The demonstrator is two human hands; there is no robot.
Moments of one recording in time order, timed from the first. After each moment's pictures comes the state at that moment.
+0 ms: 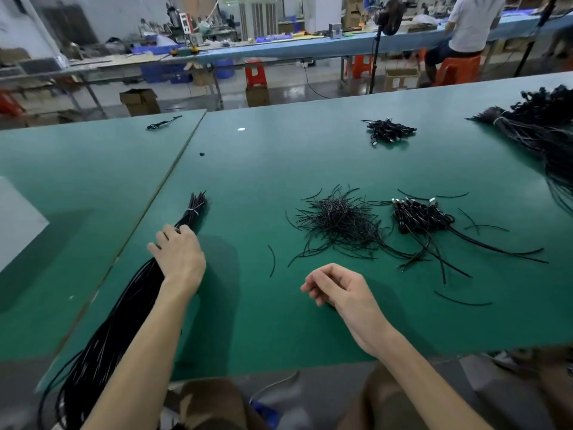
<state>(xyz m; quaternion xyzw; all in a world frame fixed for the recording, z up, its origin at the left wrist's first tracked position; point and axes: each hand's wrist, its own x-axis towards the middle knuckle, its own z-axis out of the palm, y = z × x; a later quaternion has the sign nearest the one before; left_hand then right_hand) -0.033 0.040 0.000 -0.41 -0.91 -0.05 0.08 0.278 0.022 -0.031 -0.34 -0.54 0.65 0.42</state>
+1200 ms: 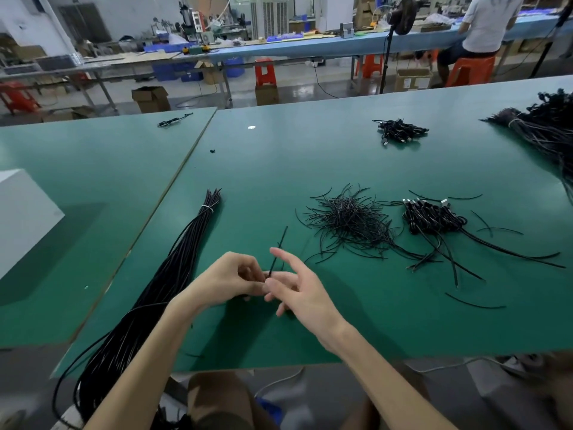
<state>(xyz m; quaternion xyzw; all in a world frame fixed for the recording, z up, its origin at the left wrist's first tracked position) 0.009 -0.009 0.010 -0.61 -0.63 -0.27 -0.40 0.209 0.003 -0.017 -0.34 -0.58 0.66 0.34</state>
